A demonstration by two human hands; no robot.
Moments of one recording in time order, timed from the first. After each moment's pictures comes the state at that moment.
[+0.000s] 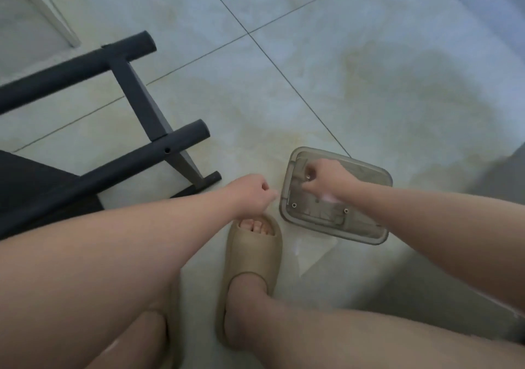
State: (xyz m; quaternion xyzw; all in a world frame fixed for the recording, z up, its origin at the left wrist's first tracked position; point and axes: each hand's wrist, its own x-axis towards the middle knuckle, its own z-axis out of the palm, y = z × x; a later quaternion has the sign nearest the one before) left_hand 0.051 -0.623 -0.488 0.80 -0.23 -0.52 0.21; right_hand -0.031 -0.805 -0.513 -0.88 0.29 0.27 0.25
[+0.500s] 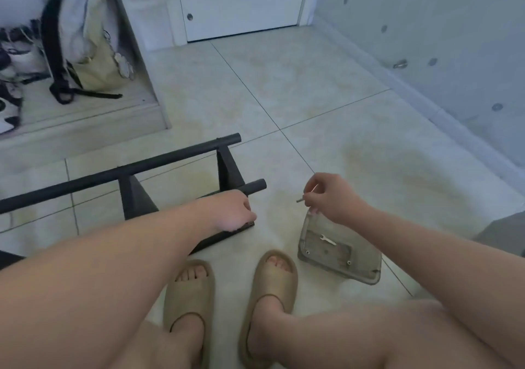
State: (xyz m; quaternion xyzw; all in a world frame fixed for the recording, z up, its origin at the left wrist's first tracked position) left_hand 0.081 -0.506 -0.328 0.87 -0.25 -0.40 0.15; right_hand -0.020 -0.717 -0.313 -0.88 0.26 0.08 0.38
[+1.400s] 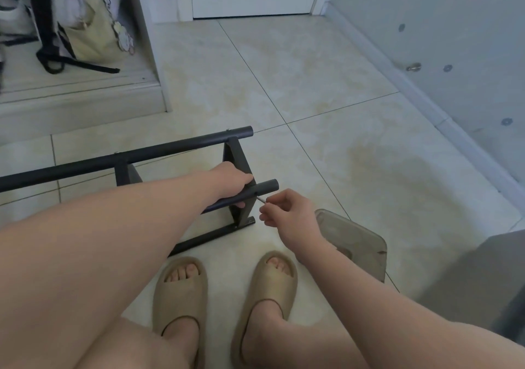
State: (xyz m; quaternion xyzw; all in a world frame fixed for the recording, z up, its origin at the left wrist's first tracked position) left_hand 0.148 -0.512 -0.358 0.84 -0.02 -0.39 0.38; right_hand 0.004 -0.614 -0.350 -0.74 0.33 -0.01 0.58
